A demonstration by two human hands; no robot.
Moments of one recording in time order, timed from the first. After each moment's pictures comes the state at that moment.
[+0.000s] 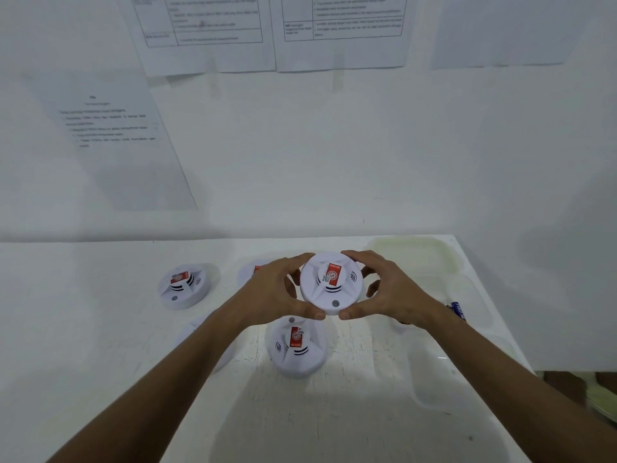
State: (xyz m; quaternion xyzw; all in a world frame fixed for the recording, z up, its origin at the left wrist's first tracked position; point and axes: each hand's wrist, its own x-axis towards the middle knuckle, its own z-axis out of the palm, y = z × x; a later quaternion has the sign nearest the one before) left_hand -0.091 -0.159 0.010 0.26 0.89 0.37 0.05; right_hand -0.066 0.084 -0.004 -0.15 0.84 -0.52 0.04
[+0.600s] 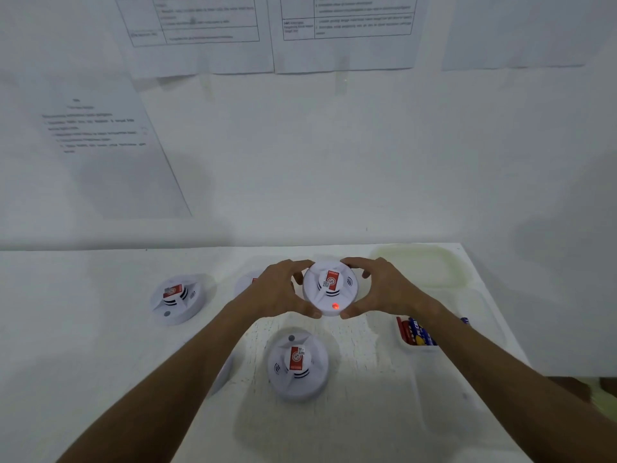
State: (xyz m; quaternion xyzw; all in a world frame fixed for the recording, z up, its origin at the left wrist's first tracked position) left_hand -0.151 -0.149 -0.015 0.21 0.92 0.30 0.11; right_hand -0.128 0.089 -0.024 -0.14 0.91 -0.37 0.06
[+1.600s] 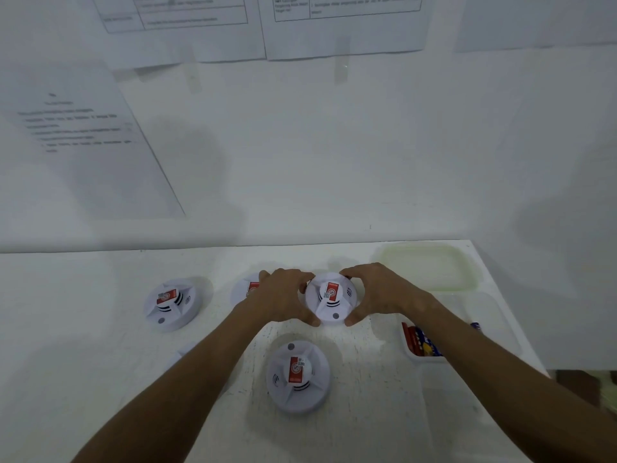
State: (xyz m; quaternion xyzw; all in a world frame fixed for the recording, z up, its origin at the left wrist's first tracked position) left_hand -0.173 -0.137 -0.036 0.20 0.96 0.14 0.15; right_hand -0.158 0.083 -0.035 -0.14 0.94 -0.25 0.15
